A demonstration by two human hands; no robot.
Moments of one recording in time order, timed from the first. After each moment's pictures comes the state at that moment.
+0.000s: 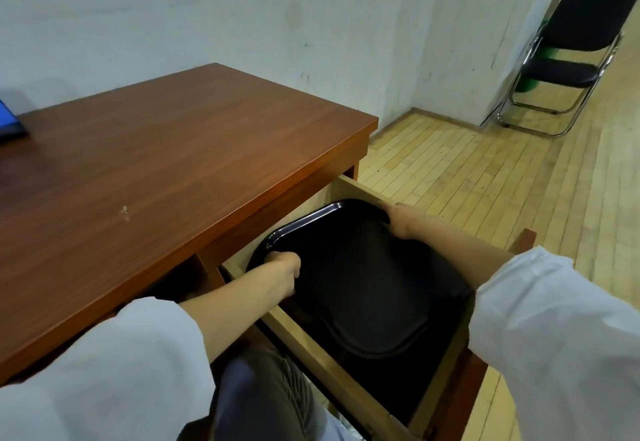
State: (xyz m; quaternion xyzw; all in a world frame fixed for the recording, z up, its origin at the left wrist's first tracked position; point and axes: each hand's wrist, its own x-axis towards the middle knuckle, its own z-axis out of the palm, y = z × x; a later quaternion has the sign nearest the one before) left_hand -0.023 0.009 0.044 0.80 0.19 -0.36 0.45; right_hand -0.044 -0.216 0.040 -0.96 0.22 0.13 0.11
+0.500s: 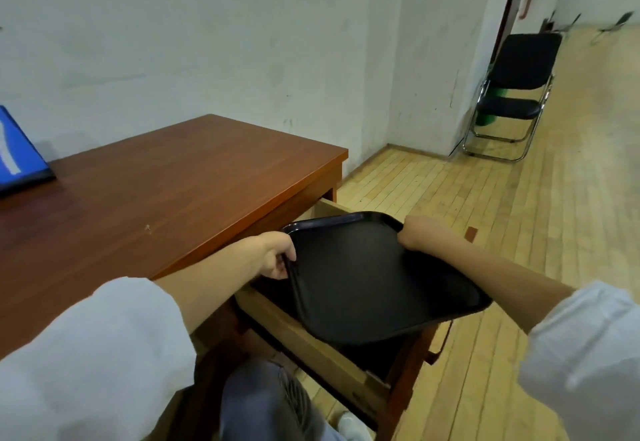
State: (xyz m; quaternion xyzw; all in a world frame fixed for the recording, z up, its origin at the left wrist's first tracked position) left_hand -0.032 0.032 0.112 0.78 0.08 -0.40 0.48; right_hand -0.161 -0.186 0.119 -0.93 0.34 0.08 0.11
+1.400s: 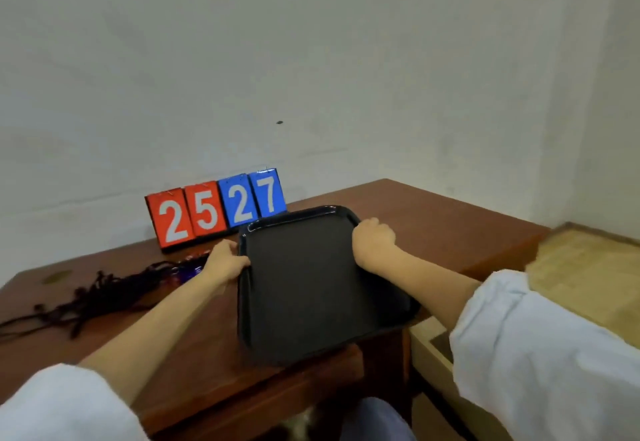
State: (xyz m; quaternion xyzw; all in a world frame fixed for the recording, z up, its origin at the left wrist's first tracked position) left_hand 0.031 0.420 0.201 0.88 0.08 0.09 0.46; right_hand 0.005 0.159 0.222 -1.00 0.05 -0.07 -0.04
